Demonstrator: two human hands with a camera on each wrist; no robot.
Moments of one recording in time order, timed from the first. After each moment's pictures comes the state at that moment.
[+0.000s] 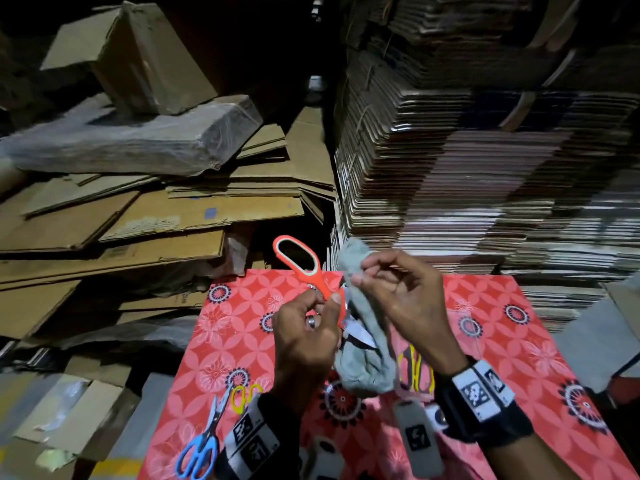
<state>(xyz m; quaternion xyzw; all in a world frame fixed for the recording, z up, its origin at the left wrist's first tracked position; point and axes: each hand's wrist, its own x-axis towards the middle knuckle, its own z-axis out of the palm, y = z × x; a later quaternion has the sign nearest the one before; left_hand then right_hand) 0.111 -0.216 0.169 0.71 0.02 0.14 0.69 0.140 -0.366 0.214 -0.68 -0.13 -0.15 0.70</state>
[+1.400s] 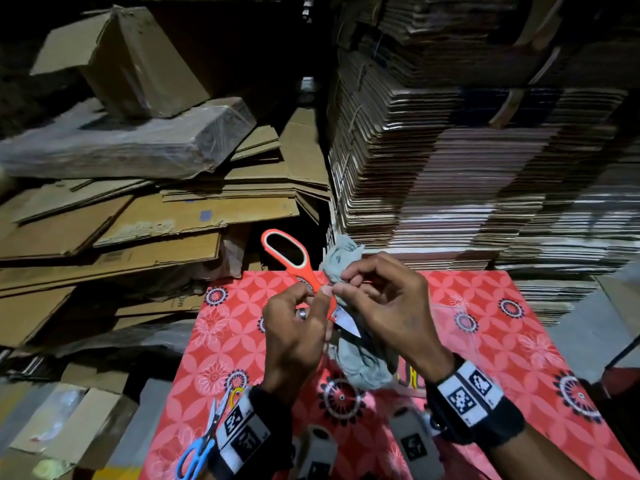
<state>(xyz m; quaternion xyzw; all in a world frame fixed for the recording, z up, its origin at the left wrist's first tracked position) 0.112 -0.208 0.179 0.69 -0.02 0.14 0.71 0.130 -0.357 0.212 -0.76 -0.19 -0.21 0.59</state>
